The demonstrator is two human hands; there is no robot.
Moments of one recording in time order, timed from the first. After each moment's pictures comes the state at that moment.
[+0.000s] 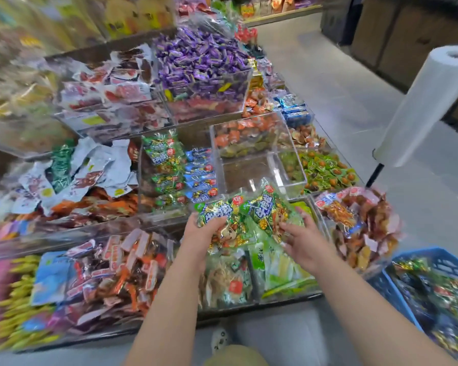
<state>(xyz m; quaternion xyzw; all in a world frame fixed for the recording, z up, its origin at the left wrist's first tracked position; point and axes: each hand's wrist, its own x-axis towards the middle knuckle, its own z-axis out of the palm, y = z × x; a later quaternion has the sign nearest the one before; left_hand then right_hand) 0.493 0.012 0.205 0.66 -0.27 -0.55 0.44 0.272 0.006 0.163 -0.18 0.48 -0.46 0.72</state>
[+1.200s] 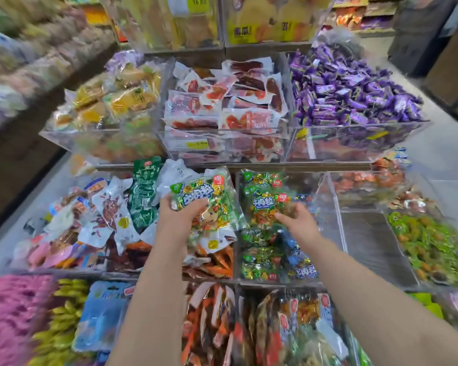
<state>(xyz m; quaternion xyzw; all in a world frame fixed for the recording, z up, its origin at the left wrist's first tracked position) 0.788 -0.142 0.260 0.69 -0.20 -0.44 0.54 0.557 -0.241 0.153 -0.49 0.61 -0.35 0.51</state>
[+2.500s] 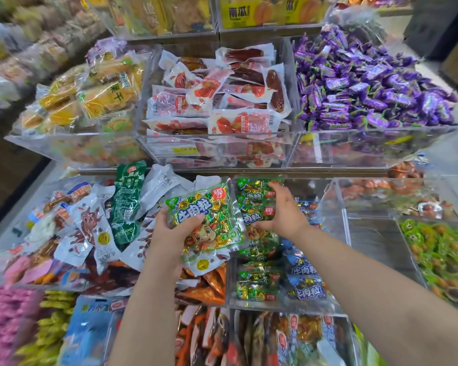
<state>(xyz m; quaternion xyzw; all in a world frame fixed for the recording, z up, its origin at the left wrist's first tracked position) 0.783 -0.167 0.236 0.62 -0.20 -0.49 0.58 0.576 -0.310 0.140 -0.76 0.54 -0.19 0.31</state>
